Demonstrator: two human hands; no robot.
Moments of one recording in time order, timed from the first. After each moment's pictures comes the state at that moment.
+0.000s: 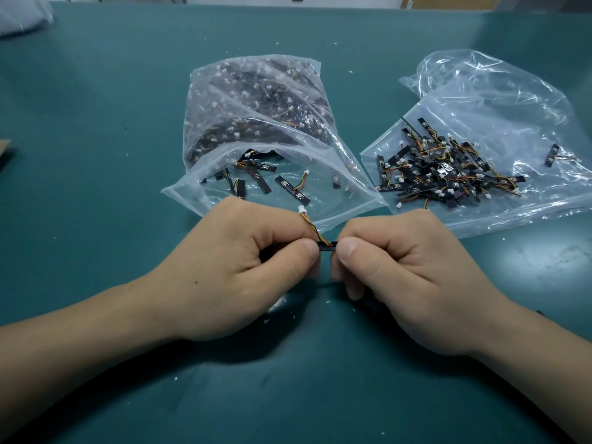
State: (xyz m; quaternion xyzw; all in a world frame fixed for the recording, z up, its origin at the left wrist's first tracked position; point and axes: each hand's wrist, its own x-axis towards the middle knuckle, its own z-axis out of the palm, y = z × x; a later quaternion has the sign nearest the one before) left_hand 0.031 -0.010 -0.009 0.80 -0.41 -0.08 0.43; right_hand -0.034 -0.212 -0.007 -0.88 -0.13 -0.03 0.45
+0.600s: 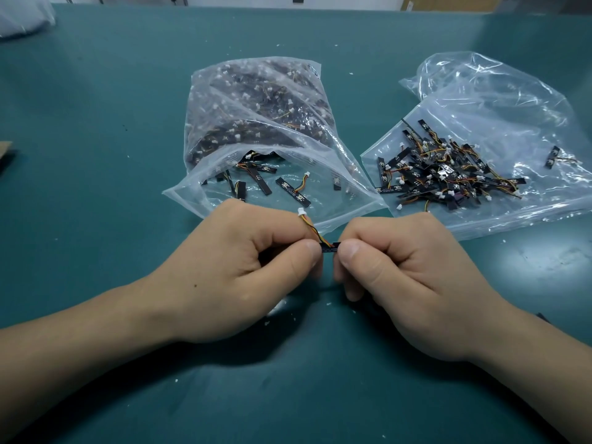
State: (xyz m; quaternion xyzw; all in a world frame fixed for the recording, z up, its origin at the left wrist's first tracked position) left_hand 0.031 -0.010 -0.008 0.80 -0.42 -0.07 0.43; right_hand -0.036 -0.213 -0.008 -0.89 -0.13 -0.06 0.43
